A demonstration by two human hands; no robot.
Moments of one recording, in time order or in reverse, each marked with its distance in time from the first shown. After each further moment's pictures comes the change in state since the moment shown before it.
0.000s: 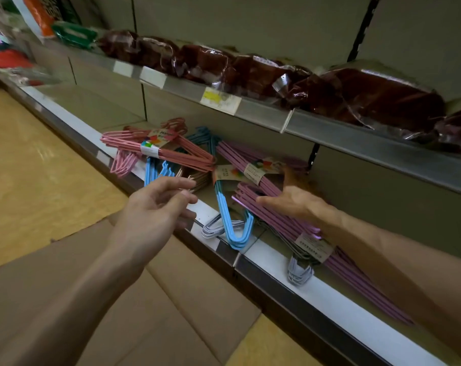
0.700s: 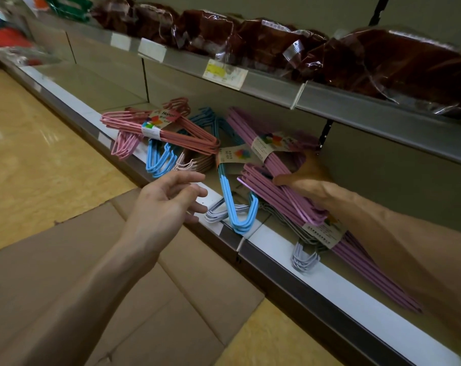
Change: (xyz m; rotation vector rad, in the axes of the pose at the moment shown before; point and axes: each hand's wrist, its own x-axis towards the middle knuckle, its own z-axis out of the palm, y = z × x) left_hand 0.001 -0.019 0.015 -0.009 -0.030 -0.077; right_hand 0.036 0.024 0.011 0.523 0.323 0.046
